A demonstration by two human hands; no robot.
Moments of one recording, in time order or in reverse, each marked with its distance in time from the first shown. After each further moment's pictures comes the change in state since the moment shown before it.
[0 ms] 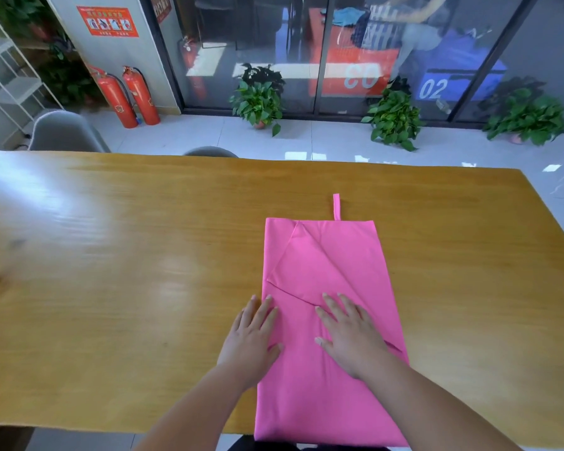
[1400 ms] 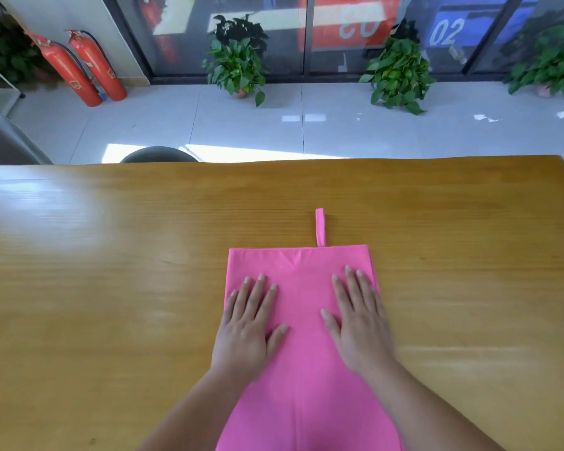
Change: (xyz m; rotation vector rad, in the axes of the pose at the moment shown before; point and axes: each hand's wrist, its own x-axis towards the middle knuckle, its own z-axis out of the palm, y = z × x) left_hand 0.171 0.027 -0.020 0.042 0.166 -0.025; right_hand 0.124 0.123 0.006 0.126 0.323 0.211
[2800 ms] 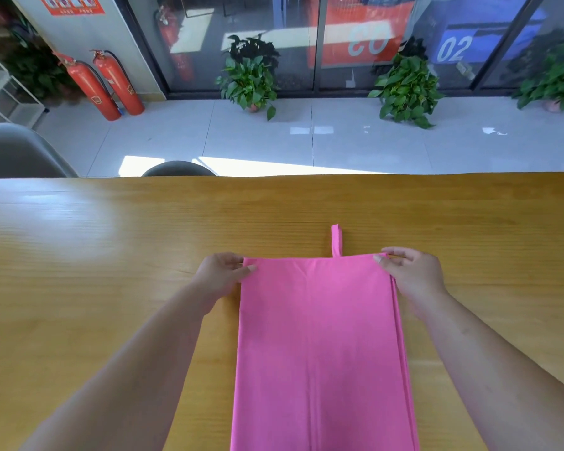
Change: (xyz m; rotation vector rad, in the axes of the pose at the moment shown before) left_hand 0.098 -0.094 -0.101 -1.156 -0.195 -0.578; right_hand 0.096 0.048 -0.094 1.140 0.082 0.583
